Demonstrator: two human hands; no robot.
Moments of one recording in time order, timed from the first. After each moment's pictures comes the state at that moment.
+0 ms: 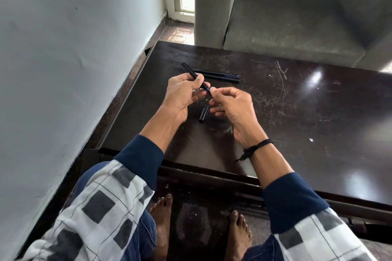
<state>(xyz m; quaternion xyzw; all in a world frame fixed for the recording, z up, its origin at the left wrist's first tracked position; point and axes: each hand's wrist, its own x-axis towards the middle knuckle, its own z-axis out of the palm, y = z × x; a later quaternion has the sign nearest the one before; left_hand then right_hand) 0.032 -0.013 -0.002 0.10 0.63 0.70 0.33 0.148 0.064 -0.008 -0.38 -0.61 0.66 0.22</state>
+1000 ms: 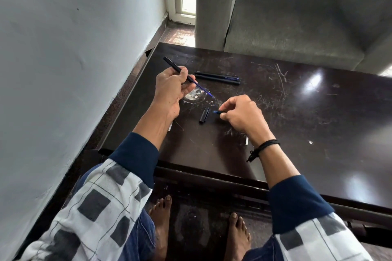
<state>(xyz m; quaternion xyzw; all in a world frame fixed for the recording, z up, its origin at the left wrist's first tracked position) 0.009 -0.018 0.003 0.05 0.61 0.74 0.27 0.159 0.090 -0.018 -0.43 -0.83 0.36 0.04</state>
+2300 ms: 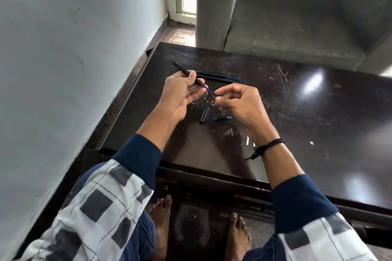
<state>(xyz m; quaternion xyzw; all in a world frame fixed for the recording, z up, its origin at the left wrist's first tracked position) 0.022 -0.014 0.004 0.04 0.57 0.74 0.34 0.159 0.084 0.002 -0.33 -0.72 0.58 0.19</state>
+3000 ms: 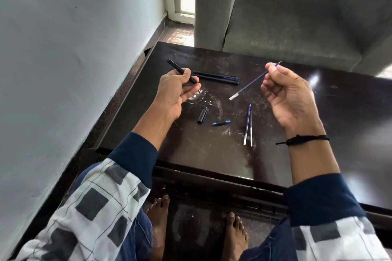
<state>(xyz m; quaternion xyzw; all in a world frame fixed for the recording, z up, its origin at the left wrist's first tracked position) 0.014 -0.017 0.000 0.03 0.57 0.75 0.34 0.202 0.143 0.029 -0.33 -0.44 0.76 0.34</state>
